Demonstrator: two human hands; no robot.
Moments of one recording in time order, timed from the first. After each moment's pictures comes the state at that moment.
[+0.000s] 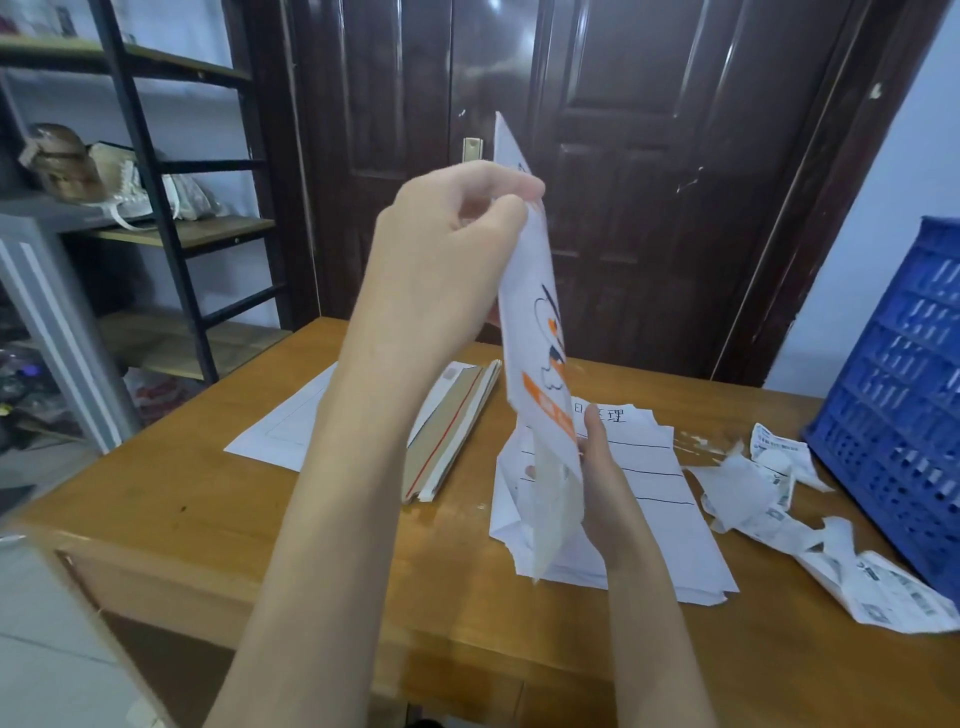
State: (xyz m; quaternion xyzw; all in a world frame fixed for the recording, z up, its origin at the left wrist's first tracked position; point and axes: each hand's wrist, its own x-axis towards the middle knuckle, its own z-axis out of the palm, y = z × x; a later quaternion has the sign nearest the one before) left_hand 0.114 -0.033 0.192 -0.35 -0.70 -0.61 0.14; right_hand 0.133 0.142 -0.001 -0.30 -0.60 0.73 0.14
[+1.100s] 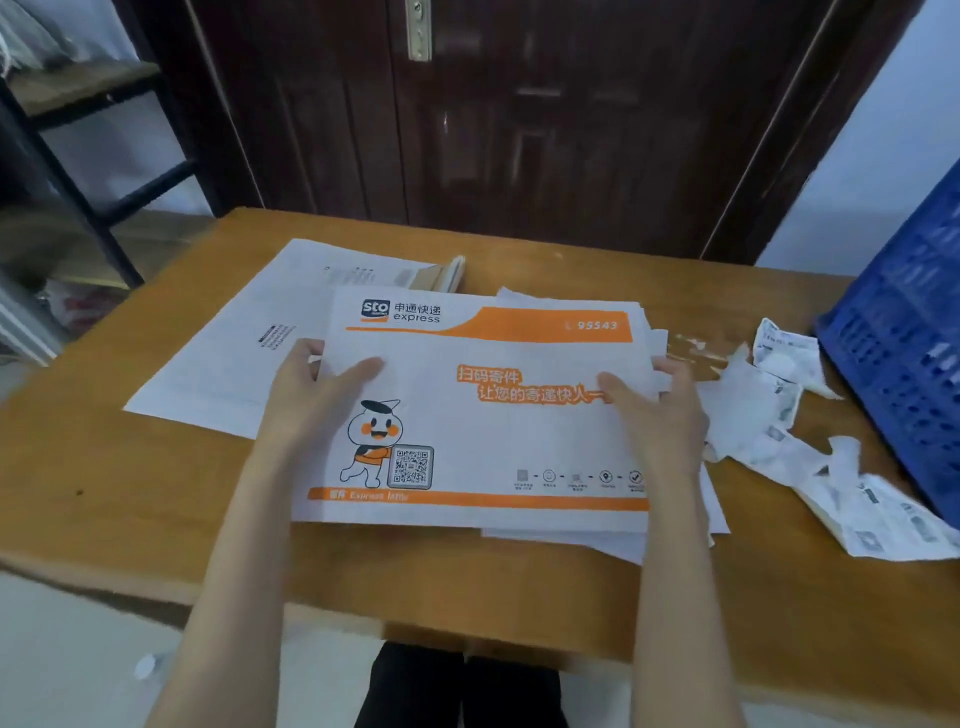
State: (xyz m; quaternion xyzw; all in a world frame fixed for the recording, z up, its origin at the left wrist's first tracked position) left_hand -0.011 -0.016 -0.002 -0.03 -0.79 -0.60 -0.13; right_hand 0.148 0.219 -0.022 -0.49 -0.70 0.45 0.27
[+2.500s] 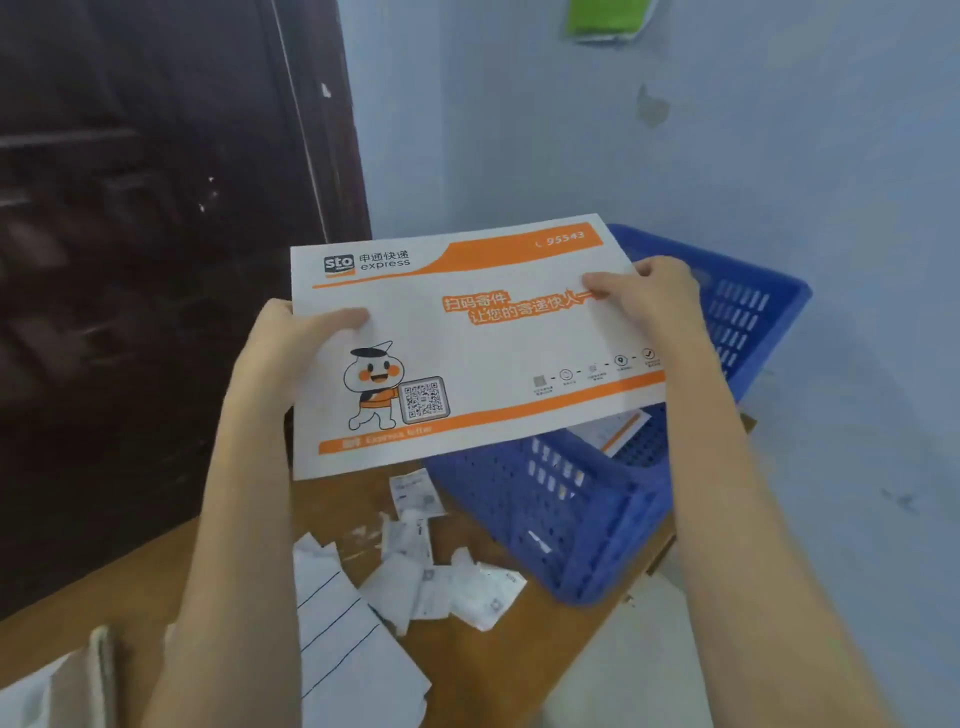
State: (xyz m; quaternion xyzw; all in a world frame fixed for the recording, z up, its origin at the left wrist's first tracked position) left_hand 0.090 0.320 0.360 -0.41 -0.71 -0.46 -0.34; right_hand 0.392 0.396 0.377 -0.66 -0.56 0.26 0.42
